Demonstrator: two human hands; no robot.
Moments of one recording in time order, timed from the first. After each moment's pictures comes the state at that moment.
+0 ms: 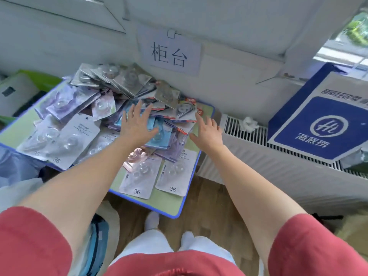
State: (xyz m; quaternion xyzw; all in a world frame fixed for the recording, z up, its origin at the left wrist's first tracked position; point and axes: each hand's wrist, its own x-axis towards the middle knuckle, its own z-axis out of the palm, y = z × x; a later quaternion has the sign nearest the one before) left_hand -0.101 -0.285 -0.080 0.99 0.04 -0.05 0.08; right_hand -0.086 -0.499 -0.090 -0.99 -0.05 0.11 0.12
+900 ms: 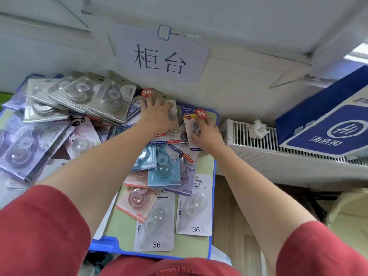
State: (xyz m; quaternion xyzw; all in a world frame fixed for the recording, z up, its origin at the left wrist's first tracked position) left_hand 0.073 -0.301 -0.098 0.98 -0.12 -0.15 0.05; right_hand 0.016 -0.467 -0.128 -0.96 0.07 0.16 0.20
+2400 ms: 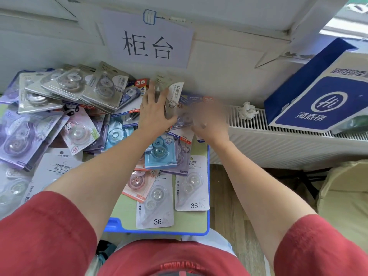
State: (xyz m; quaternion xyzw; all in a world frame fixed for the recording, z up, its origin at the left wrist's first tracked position) left_hand 0.013 -0.305 -0.103 0.96 -0.13 -0.02 0.24; right_hand -0.036 -0.483 -0.120 -0.97 0.14 0.05 0.20
